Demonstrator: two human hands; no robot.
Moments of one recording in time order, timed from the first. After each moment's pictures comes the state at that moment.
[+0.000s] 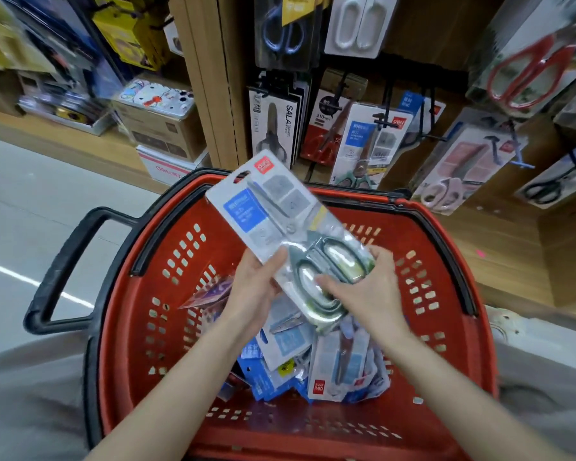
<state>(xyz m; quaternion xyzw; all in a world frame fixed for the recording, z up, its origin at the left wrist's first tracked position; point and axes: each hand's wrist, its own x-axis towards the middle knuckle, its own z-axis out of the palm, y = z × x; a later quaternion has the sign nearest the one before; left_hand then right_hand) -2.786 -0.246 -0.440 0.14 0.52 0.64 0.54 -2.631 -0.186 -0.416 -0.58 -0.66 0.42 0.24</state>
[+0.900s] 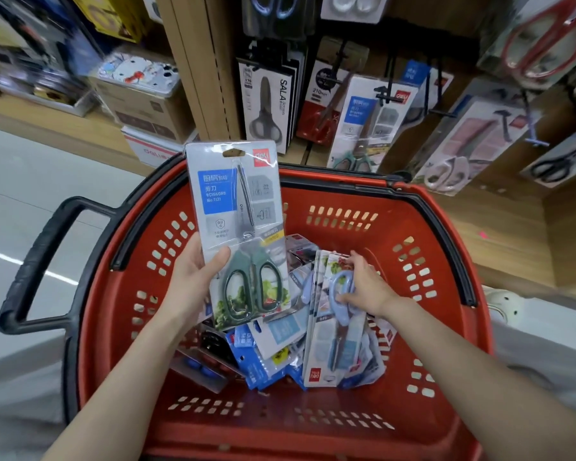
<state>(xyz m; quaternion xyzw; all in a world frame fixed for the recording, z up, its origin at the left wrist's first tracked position) -2.846 -0.277 -0.457 0.28 0.60 0.61 0.45 -2.593 -0.120 -0.544 -0.50 -0.78 0.36 -0.12</state>
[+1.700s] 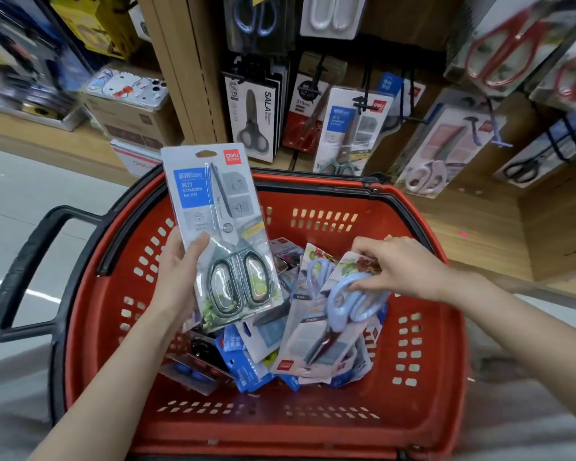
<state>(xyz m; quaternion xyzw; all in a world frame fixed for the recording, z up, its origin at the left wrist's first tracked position) -2.845 -0.266 -0.446 0.18 0.63 0.64 0.39 -2.577 -0.121 -0.393 -0.32 -0.93 0.14 -0.10</state>
